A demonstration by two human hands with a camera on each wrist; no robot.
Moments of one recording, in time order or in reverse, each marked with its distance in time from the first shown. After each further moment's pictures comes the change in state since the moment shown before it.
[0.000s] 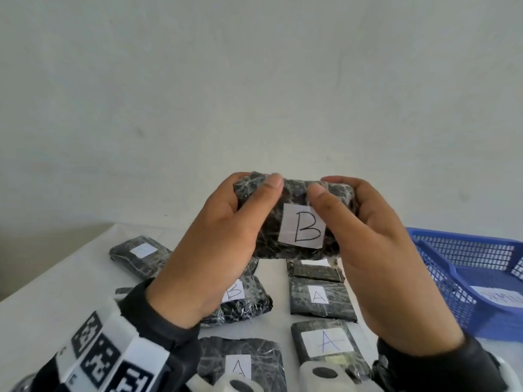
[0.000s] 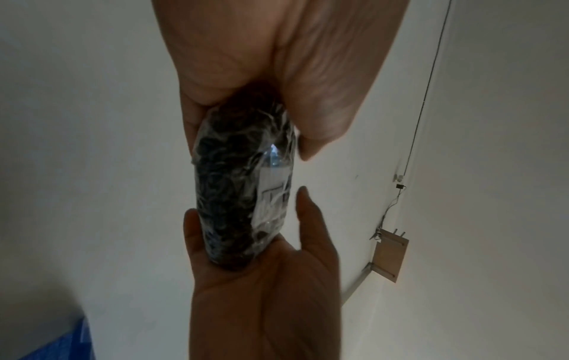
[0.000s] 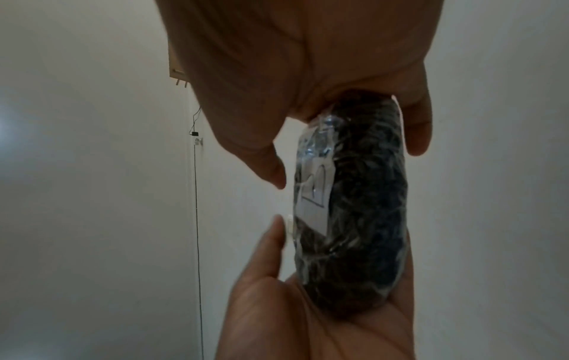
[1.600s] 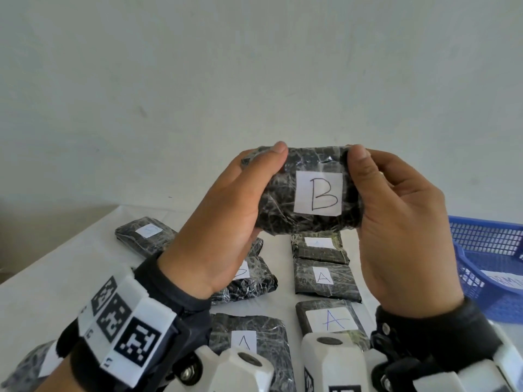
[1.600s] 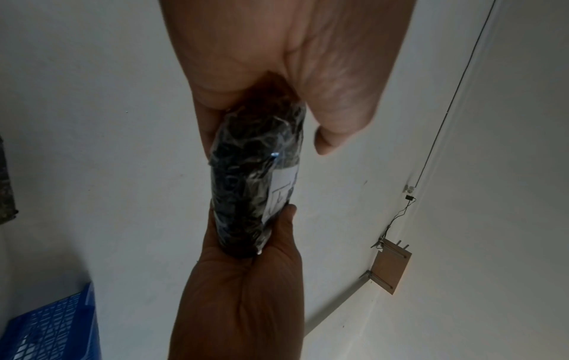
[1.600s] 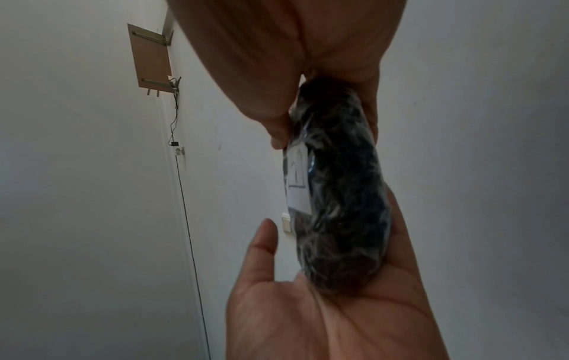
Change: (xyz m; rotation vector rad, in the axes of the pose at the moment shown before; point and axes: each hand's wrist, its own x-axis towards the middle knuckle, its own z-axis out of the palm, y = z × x) left_hand 0.002 -0.003 0.001 -0.192 -0.068 -0.074; right_hand 0.004 0.007 -0.002 0.193 0.146 -0.086
